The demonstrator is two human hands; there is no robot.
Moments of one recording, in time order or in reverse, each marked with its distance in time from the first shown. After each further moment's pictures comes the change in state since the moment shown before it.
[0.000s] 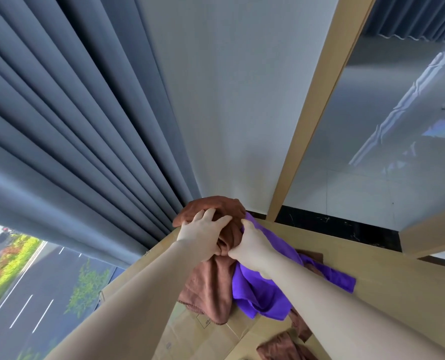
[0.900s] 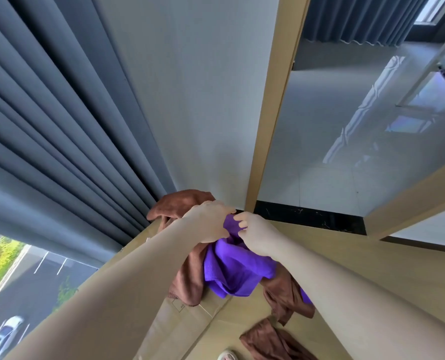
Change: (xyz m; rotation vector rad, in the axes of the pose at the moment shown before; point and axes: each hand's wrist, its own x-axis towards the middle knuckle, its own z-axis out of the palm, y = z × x) left_hand -0.008 0.076 -0.042 -0.082 0.007 0.212; right_hand -0.041 0.036 -0.069 -0.172 0.004 -0.057
